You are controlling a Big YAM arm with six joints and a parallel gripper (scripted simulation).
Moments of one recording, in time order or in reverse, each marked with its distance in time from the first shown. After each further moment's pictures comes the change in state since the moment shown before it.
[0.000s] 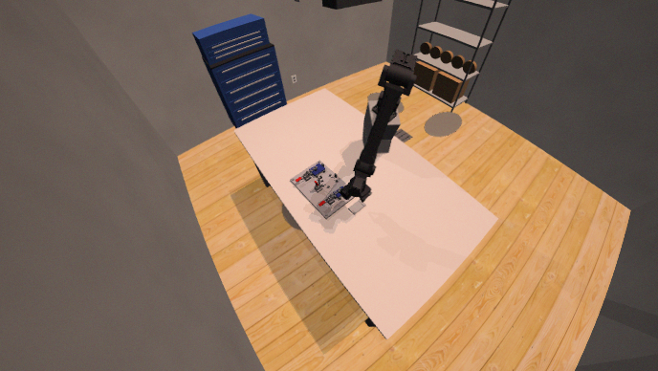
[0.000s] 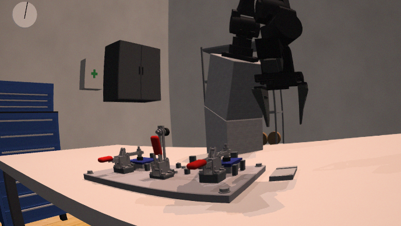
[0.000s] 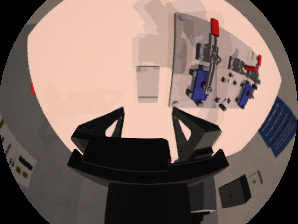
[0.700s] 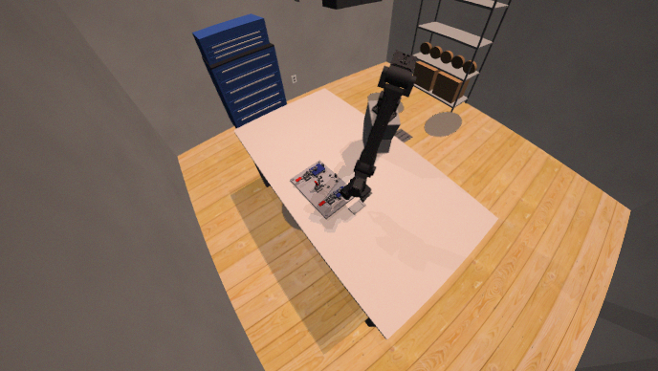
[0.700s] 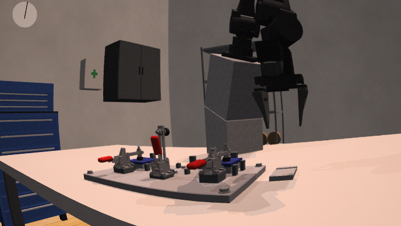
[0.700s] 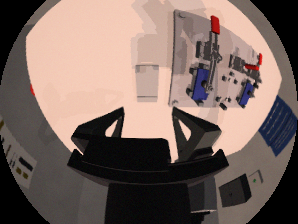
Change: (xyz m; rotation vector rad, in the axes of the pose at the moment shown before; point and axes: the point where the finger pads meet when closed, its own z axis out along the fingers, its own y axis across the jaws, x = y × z) arm 0.003 -0.001 0.004 0.005 0.007 0.005
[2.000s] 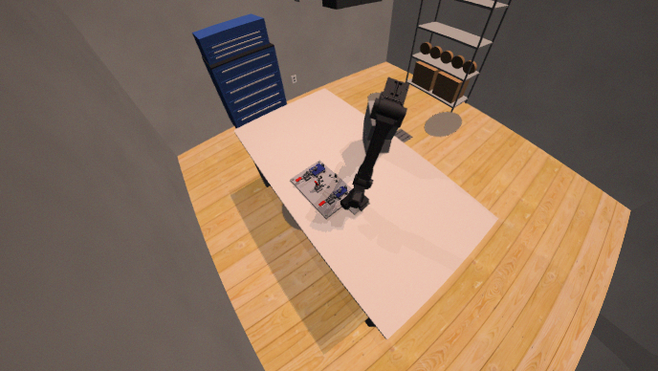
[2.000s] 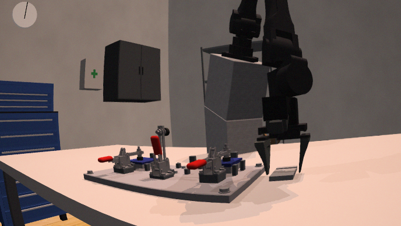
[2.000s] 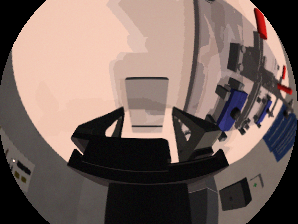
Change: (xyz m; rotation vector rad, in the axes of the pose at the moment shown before) arm -0.003 0.001 0.095 -0.003 -0.004 -0.005
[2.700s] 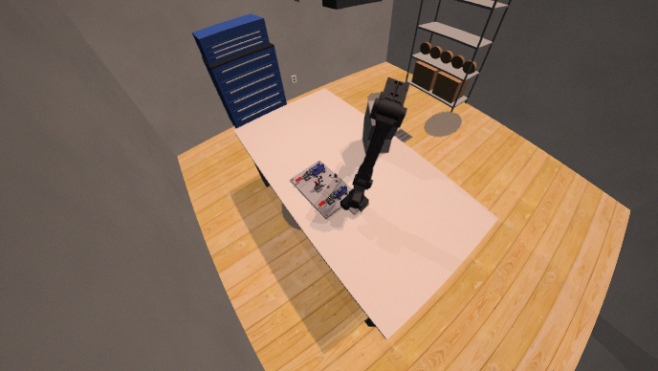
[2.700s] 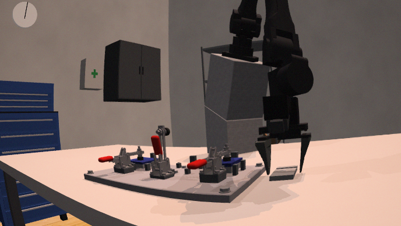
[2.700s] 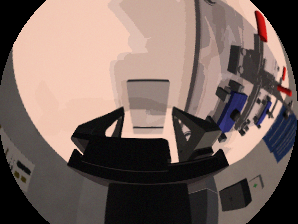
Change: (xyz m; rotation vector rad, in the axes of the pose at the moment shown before) arm -0.003 0.002 0.000 -0.003 -0.006 -0.001
